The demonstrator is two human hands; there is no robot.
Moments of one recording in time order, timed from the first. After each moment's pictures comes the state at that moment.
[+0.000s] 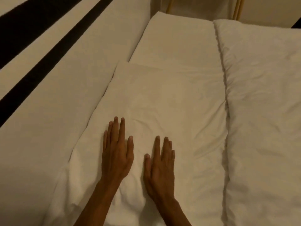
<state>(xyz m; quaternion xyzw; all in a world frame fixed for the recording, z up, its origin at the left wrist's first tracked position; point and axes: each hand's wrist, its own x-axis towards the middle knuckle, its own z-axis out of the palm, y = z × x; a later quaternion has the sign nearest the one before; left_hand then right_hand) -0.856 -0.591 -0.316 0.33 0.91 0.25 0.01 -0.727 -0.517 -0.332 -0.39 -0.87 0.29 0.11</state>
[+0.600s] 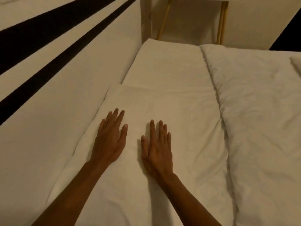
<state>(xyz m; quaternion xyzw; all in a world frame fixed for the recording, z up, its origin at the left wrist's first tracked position) -0.957 -0.511 -0.294 0.40 0.88 0.27 0.03 -0.819 -0.412 -0.320 -0.35 -0.88 0.28 0.16</state>
